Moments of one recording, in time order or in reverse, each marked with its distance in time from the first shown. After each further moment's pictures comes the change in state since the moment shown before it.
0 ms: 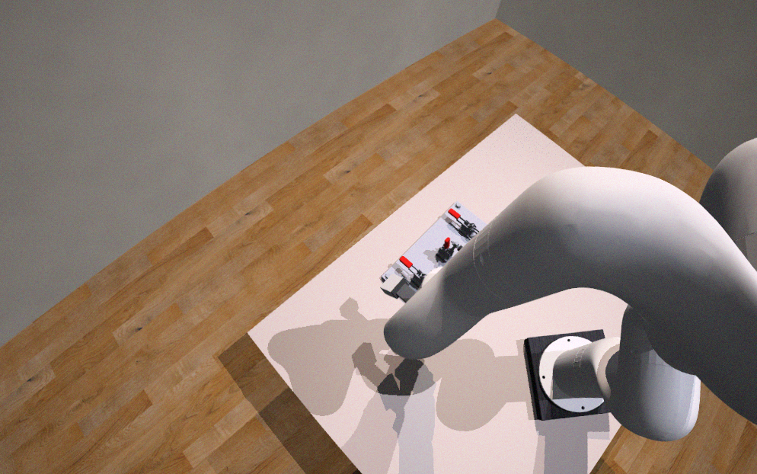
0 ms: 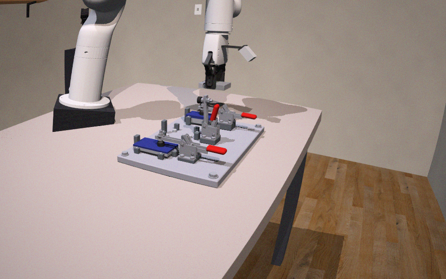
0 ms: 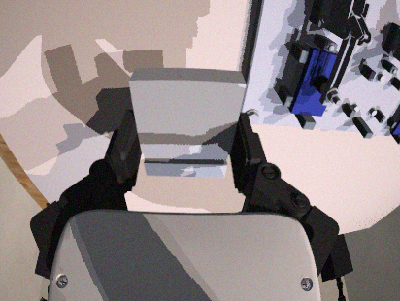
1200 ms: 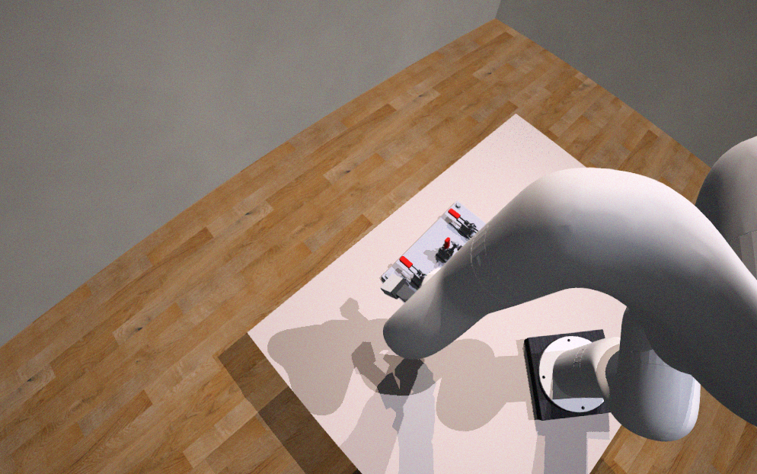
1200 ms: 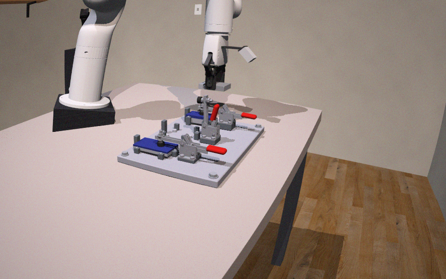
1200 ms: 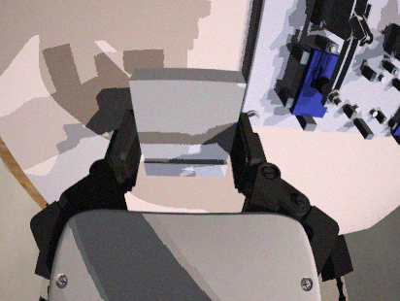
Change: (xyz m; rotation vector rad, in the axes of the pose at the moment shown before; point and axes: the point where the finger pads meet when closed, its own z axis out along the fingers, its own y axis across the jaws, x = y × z) arm 0.000 0.000 0.003 -0.001 0.000 0.000
